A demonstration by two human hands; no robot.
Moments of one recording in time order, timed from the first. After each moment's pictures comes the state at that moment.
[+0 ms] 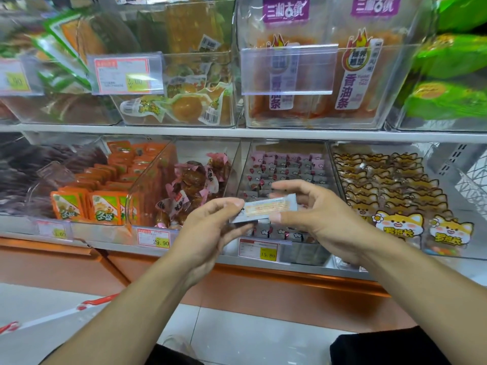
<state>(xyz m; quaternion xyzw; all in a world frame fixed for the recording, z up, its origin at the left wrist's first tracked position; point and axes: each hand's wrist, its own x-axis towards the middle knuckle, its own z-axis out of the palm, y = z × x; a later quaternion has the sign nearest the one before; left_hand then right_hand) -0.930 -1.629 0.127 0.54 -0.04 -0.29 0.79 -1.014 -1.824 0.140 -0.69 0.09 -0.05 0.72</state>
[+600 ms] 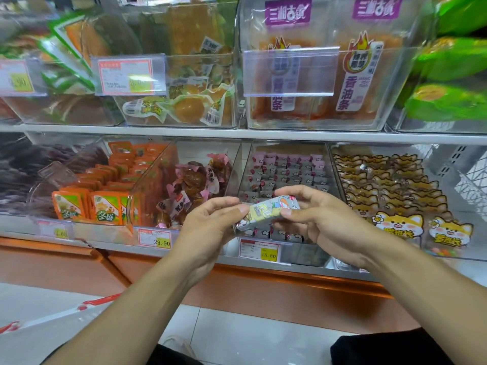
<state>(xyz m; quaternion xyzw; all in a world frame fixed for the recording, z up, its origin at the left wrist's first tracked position) -0.931 -1.631 0.125 0.58 -0.06 -0.25 0.78 -1.016 -1.827 0.139 -0.57 0.11 0.01 0.81</state>
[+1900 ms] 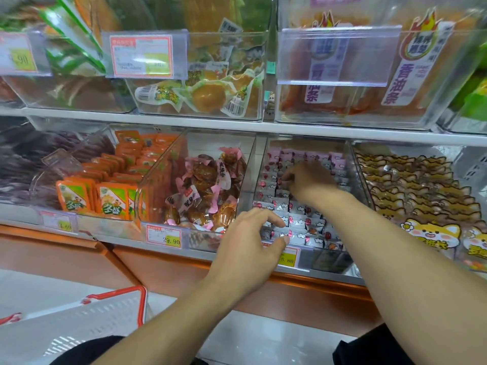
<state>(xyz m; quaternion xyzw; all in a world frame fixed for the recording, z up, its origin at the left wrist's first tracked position) -0.941 -1.641 0.095 0.86 -0.31 -0.01 0.41 -0.883 -1.846 0.108 -0.97 0.19 -0.07 0.14</state>
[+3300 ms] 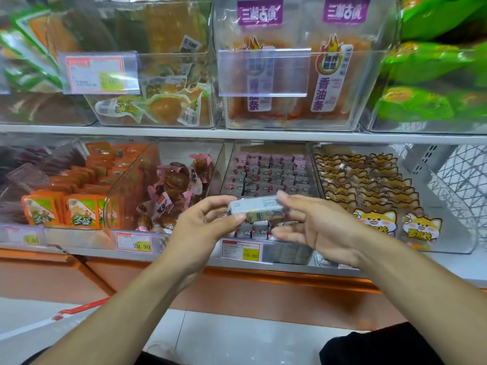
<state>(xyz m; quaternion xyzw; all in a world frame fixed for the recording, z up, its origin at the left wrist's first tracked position) -0.937 -1.639 0.120 0.62 -0.14 -0.23 0.74 -1.027 -1.845 0.136 -0.56 0.21 0.03 0.80</state>
